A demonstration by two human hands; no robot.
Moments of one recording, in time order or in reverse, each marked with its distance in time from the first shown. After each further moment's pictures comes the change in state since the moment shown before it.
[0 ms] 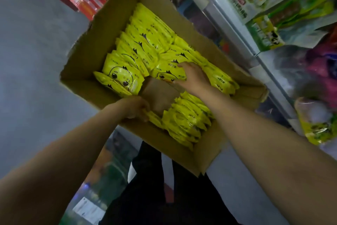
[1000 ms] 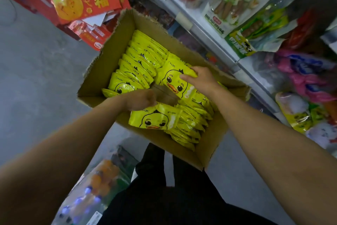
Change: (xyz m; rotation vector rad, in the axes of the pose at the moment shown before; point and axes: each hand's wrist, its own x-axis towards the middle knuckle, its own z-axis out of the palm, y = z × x) left_hand -0.077 0.050 -0.072 -0.176 0.151 0.235; right_hand -0.050 -0.006 -0.056 0.616 0.140 0.091
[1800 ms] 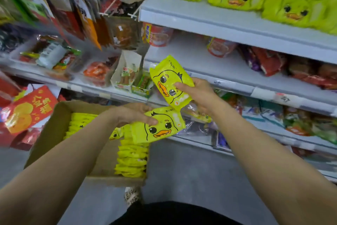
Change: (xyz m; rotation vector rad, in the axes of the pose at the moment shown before) left_hand -0.104 0.310 0.097 -0.066 -0.137 0.248; right_hand -0.334 0.033 -0.222 0.652 0.476 -0.200
